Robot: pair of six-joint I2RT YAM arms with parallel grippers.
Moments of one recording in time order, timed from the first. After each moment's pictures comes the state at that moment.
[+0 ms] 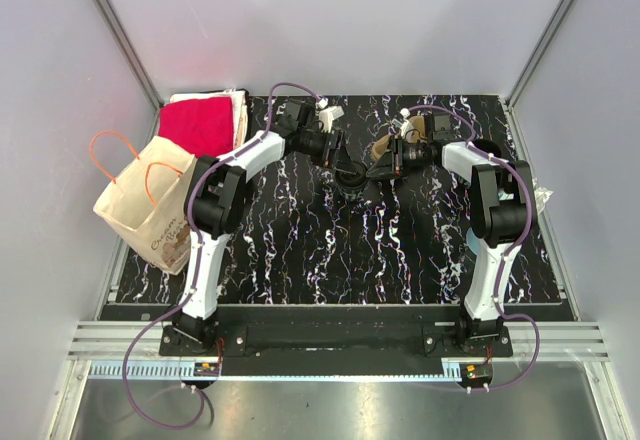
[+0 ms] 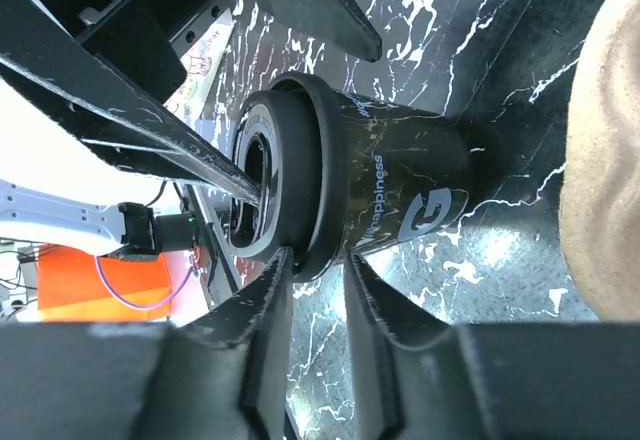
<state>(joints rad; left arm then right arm) -0.42 2.28 1.82 -0.36 0.86 -0.19 0.13 2.05 1.39 -0.27 -1.05 0.27</state>
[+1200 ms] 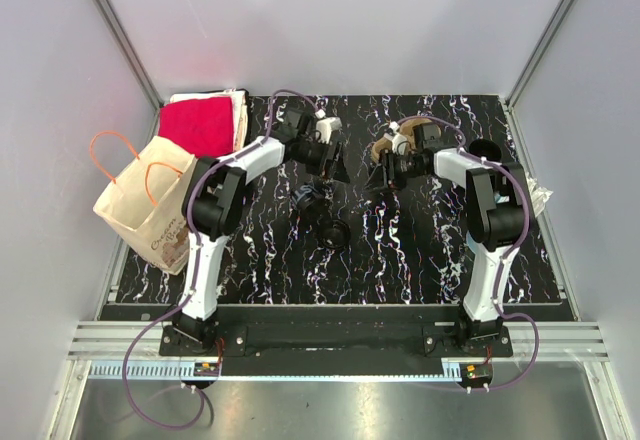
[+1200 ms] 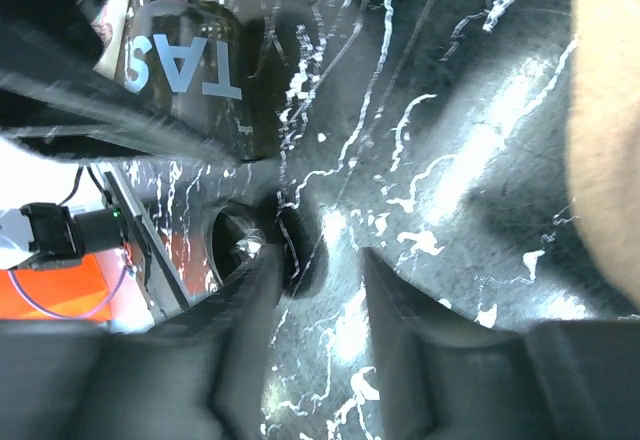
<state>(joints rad) -0.42 2.25 1.73 -0.38 0.76 -0.12 0.18 2.02 1.31 -0.30 -0.88 0.19</state>
